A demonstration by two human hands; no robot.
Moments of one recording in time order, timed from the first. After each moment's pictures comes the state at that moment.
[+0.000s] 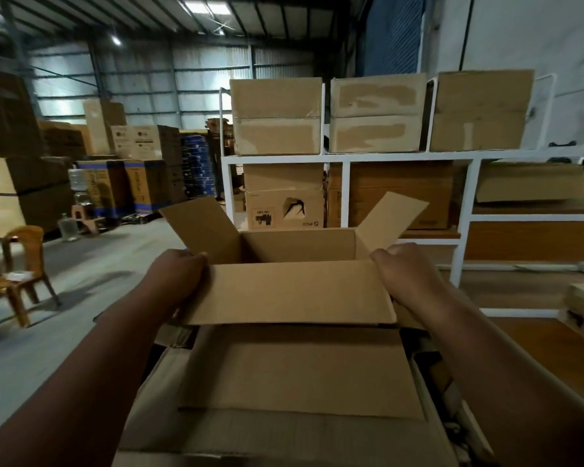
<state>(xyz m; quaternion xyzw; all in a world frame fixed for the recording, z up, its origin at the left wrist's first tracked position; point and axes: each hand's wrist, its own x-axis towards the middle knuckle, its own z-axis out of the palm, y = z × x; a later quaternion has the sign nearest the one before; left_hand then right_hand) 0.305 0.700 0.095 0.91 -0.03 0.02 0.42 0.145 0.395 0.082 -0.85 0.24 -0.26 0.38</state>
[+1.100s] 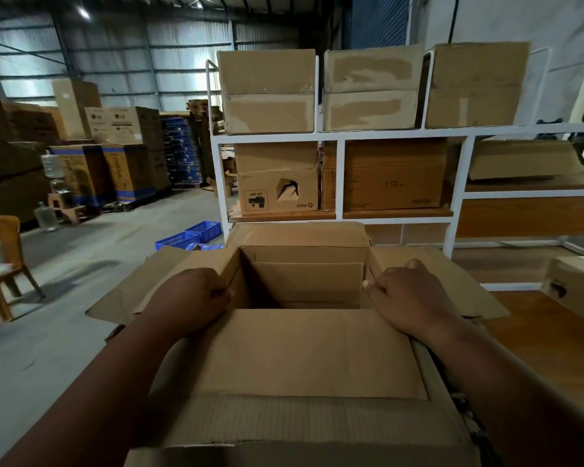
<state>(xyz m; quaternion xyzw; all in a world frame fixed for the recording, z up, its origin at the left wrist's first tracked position) 0.324 0.712 0.024 0.94 -0.30 0.10 0.14 0.142 0.381 -0.001 -0.96 0.21 -0.19 0.03</state>
